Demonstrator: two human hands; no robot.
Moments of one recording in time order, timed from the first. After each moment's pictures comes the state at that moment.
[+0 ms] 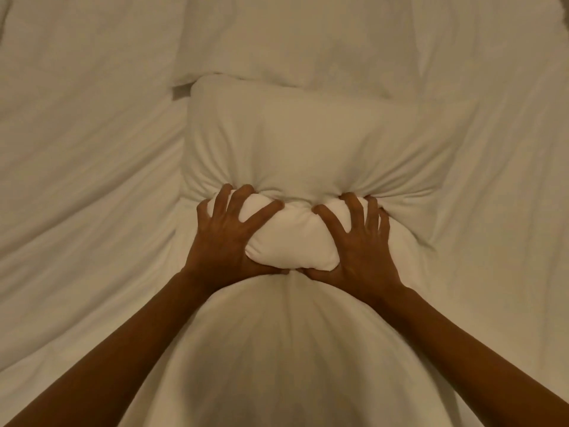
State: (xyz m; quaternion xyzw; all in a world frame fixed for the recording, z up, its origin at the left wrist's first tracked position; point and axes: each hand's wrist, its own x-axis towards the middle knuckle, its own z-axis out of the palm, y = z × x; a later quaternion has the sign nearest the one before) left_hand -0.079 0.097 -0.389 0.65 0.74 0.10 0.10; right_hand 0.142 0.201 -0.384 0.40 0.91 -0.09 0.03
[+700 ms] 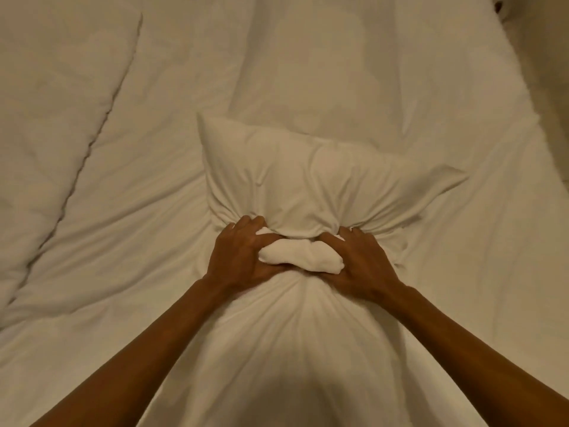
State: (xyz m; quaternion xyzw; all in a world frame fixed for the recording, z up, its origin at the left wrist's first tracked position) left_hand -0.036 0.056 -0.316 0.62 0.76 0.21 0.04; right_hand 0.176 0.199 -0.320 0.28 0.95 -0.17 -0.03
